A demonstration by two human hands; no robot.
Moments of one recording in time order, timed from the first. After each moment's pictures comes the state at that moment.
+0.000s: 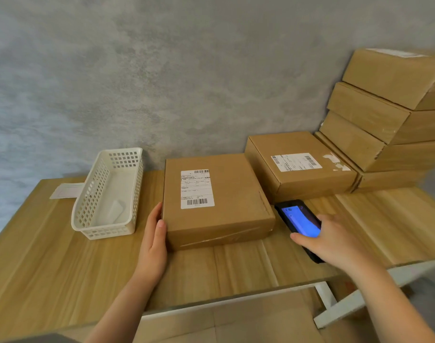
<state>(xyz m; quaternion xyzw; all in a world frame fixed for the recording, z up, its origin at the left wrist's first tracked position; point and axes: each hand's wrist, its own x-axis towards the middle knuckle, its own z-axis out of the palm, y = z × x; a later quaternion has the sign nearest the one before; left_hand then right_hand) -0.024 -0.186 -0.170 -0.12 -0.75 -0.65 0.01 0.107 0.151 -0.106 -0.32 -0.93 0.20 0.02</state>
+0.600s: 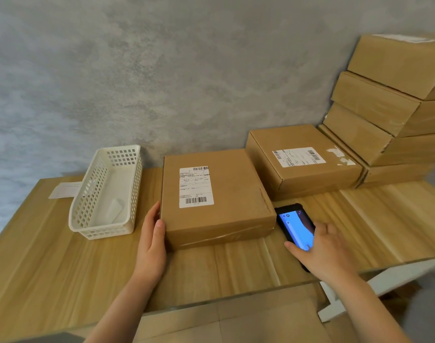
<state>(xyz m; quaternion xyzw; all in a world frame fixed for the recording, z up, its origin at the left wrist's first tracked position) -0.020 -0.184 -0.164 -0.09 -0.76 -0.64 0.02 0.111 0.142 -0.160 -0.33 -0.94 0.13 0.05</state>
